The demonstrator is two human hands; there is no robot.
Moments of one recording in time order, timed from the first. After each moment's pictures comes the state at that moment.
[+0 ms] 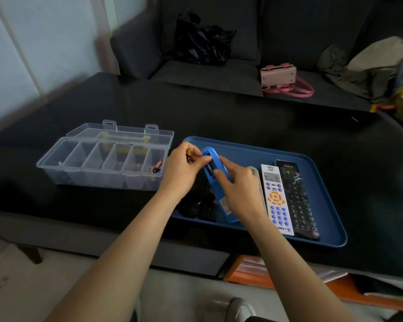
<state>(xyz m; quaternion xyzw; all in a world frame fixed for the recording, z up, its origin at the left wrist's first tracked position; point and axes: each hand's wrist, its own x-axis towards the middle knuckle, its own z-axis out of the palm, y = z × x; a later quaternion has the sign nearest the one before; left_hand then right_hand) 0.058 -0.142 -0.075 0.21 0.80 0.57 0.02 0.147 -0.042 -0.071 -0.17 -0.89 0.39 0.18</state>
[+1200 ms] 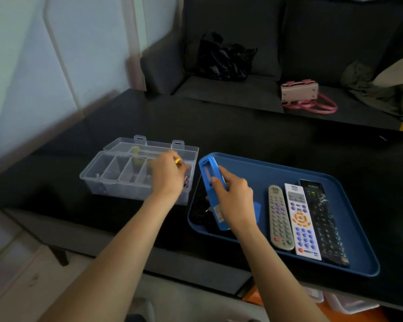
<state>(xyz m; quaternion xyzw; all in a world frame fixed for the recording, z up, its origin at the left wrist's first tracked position) 0.022 -0.193 -0.053 0.07 0.91 0.41 -0.08 0.116 -0.090 -0.060 -0.19 -0.85 0.47 0.16</state>
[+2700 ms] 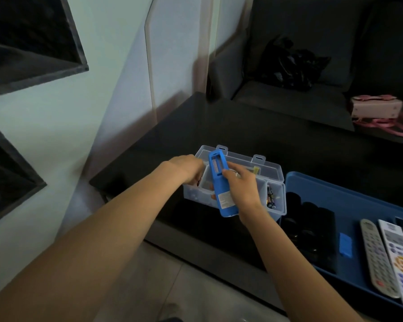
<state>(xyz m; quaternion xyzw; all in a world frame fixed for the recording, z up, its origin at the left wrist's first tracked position) -0.080 -0.364 -0.013 0.22 0.95 0.00 0.24 0.011 -0.249 -0.035 -0.18 -0.74 0.65 0.04</state>
